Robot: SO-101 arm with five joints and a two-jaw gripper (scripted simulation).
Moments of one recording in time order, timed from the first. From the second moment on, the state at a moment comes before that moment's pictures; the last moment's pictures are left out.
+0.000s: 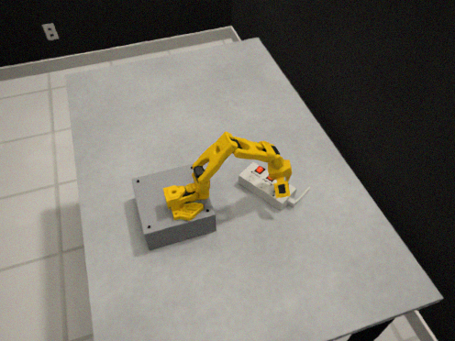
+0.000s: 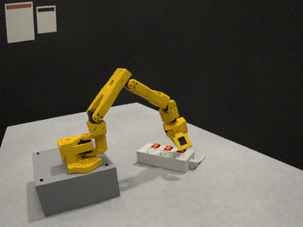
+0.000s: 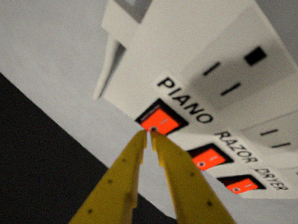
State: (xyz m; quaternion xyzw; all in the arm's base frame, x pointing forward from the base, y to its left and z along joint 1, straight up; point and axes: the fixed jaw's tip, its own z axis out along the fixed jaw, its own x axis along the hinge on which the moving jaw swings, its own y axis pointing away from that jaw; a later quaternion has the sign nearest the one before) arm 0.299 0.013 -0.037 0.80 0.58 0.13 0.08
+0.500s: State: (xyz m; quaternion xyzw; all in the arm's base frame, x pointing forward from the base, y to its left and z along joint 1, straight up) arm 0.298 0.013 -0.040 0.80 0.58 0.13 0.09
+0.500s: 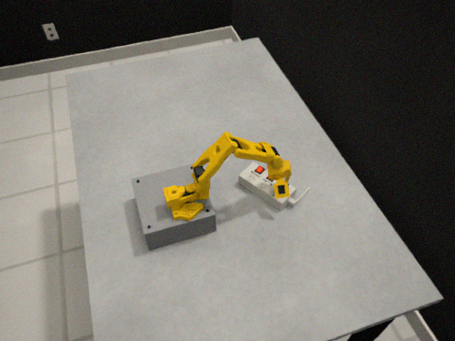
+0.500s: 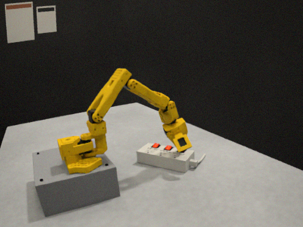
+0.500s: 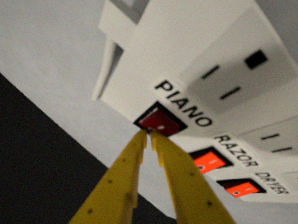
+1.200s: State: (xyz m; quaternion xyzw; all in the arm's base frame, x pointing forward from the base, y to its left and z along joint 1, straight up) arm 0.296 0.011 -0.028 0.81 0.58 0.08 0.05
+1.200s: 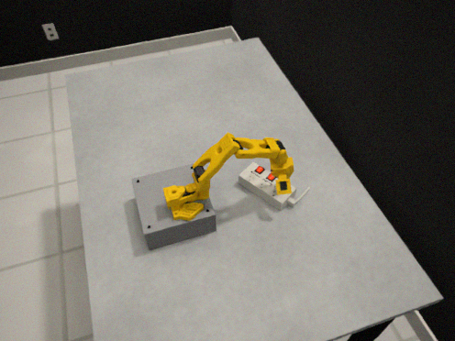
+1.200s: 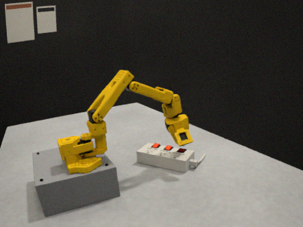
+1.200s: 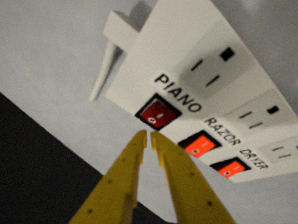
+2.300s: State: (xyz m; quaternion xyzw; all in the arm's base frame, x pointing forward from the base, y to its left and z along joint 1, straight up) arm 0.298 0.011 -0.019 0.81 0.58 0.08 0.05
